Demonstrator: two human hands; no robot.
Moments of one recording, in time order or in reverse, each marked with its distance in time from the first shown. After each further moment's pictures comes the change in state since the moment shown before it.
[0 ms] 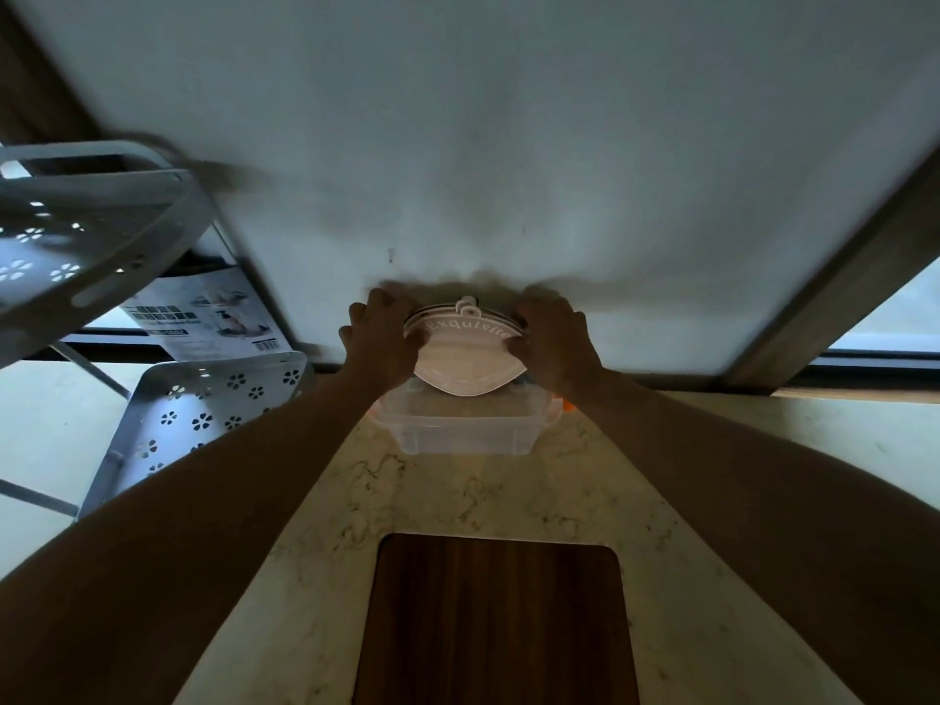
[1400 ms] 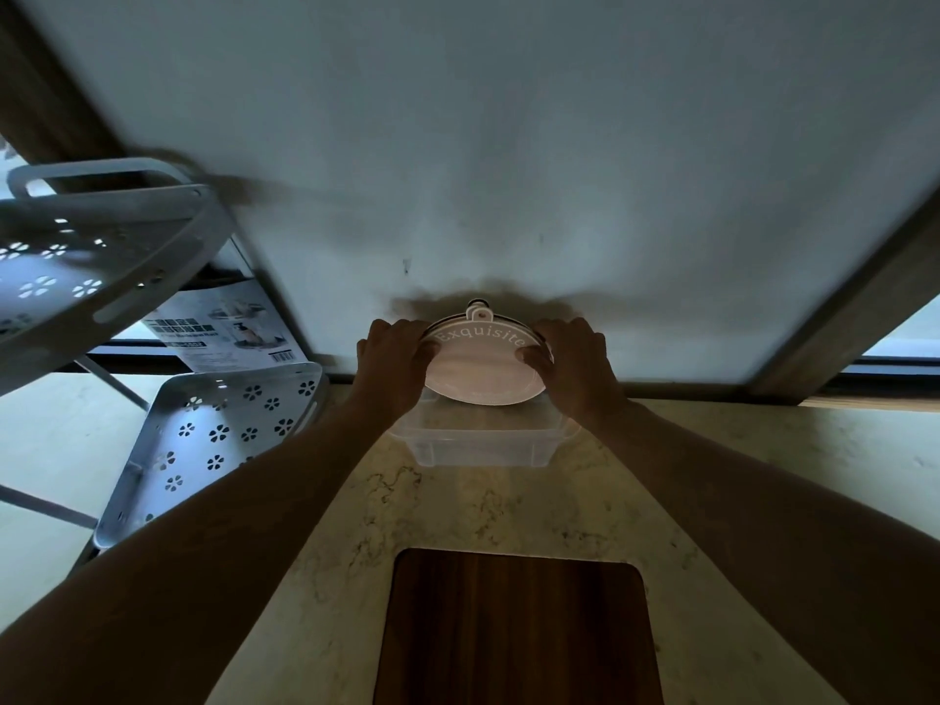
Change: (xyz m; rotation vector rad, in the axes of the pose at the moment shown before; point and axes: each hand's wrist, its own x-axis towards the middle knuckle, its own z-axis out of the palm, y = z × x) left_hand -0.011 -0.013 0.007 -0.014 0.104 0.150; right_hand -0.008 0.009 0.020 0.131 0.153 -0.027
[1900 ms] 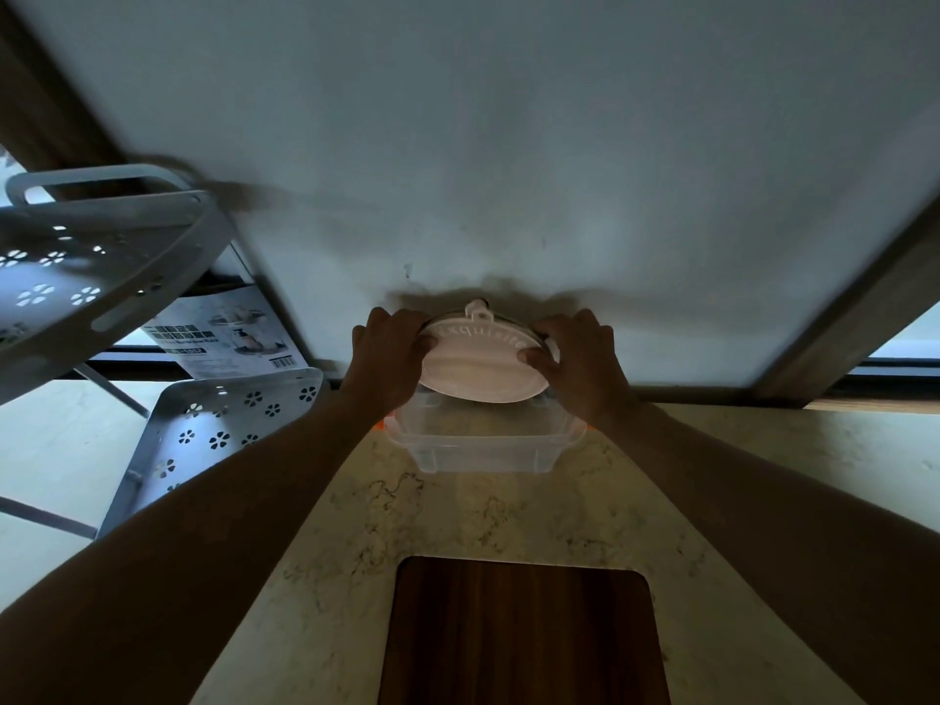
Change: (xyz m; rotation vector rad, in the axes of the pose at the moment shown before) left_hand 0.012 -0.007 -0.008 0.017 0.029 0.086; right_hand 0.002 0.002 -0.007 0.029 0.050 -0.081
